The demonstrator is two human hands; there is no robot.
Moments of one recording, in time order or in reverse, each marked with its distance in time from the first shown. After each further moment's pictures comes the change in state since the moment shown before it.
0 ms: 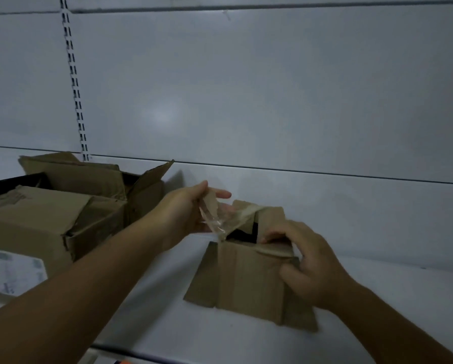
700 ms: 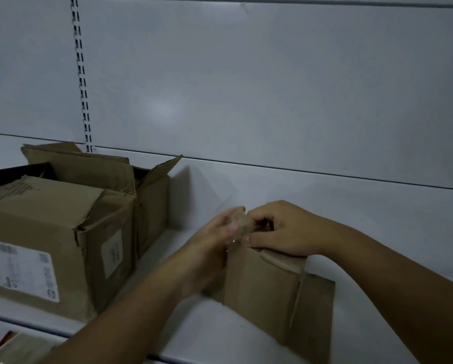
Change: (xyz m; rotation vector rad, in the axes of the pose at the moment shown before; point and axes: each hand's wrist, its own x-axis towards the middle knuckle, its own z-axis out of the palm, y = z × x) left_hand -0.022 -0.058 0.011 -0.282 -0.222 0.040; right_hand 0.077 -0.024 -0.001 -0.068 -0.556 0.187
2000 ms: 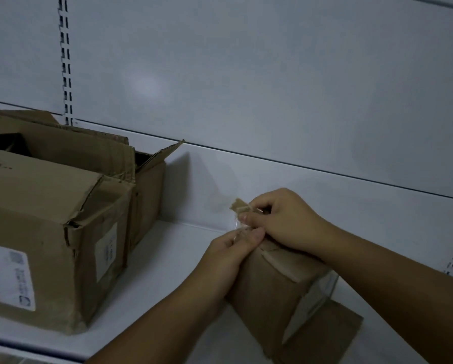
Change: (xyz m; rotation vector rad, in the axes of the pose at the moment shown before) left_hand 0.001 -0.022 0.005 0.063 0.129 0.000; right_hand 0.031 -0.012 0.021 0.061 0.254 0.215
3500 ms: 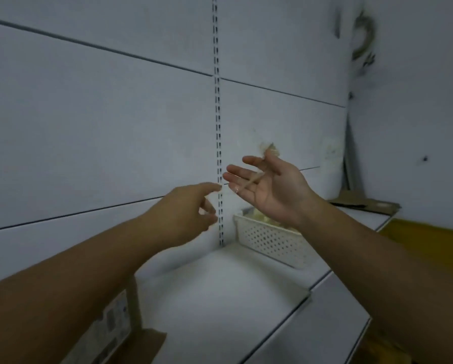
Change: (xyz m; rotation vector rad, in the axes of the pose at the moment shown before) left_hand 0.068 0.048 0.291 1.161 -0.625 0.547; right_hand -0.218 0.113 -0.246 1.256 0.882 0.282
